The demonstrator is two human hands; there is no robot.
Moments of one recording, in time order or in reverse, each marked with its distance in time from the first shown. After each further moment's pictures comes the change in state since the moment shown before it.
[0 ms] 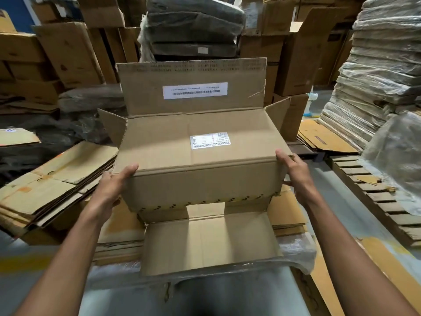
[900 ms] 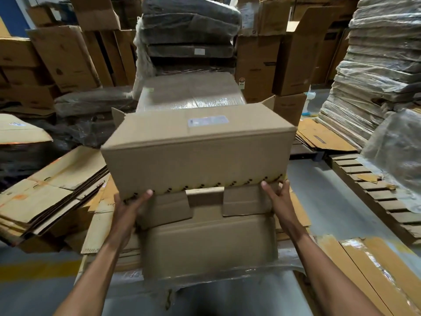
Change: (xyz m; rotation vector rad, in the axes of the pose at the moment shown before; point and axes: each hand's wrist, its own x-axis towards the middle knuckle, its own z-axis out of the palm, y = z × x) left_hand 0.005 -0.062 0.035 -0.213 -0.012 0.139; right_hand -0.016 0.083 0.022 0.089 -0.055 -0.018
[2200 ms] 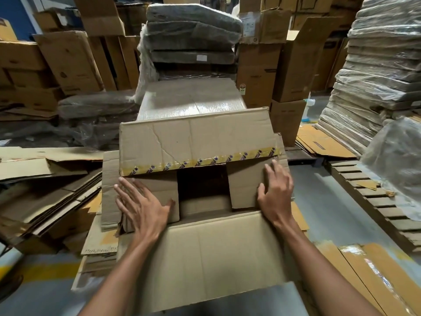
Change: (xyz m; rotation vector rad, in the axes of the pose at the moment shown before) left_hand -0.005 -0.015 0.053 1.212 0.281 0.266; right_hand 0.009 -0.021 0.026 -0.919 0.266 -0.554
